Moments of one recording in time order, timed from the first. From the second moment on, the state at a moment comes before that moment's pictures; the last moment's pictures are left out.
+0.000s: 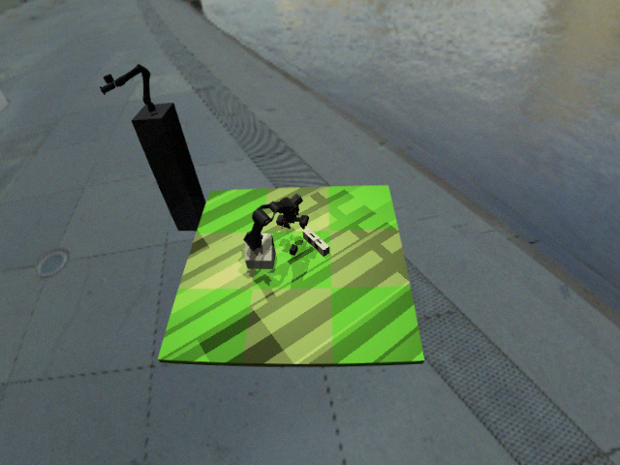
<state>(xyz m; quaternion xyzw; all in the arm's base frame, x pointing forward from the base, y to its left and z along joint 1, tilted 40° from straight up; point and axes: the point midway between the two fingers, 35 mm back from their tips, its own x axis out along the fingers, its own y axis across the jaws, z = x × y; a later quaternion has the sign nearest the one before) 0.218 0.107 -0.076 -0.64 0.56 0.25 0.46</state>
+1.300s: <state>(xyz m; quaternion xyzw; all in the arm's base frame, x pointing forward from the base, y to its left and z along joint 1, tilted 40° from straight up) 0.207 0.007 -0.073 -0.59 0.69 0.17 0.38</state>
